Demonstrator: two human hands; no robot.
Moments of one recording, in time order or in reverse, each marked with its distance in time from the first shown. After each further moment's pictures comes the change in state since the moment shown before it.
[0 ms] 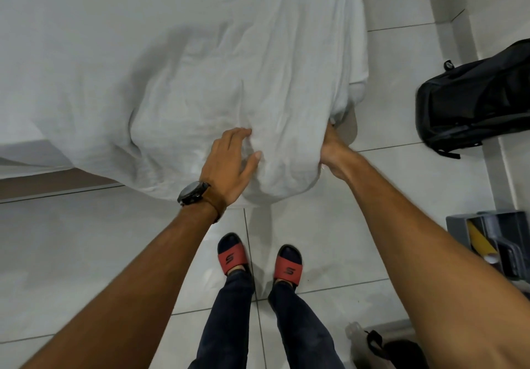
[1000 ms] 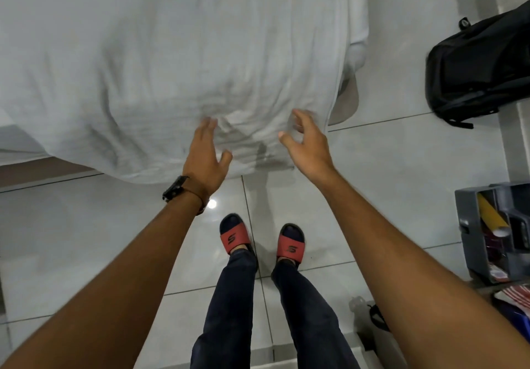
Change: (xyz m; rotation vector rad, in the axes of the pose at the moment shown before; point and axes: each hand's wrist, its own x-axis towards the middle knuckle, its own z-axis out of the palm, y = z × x) left_hand -0.015 -0.047 0.035 -0.074 -0.013 -0.181; right_hand -0.028 0.065 0.030 -0.199 0.170 -0.200
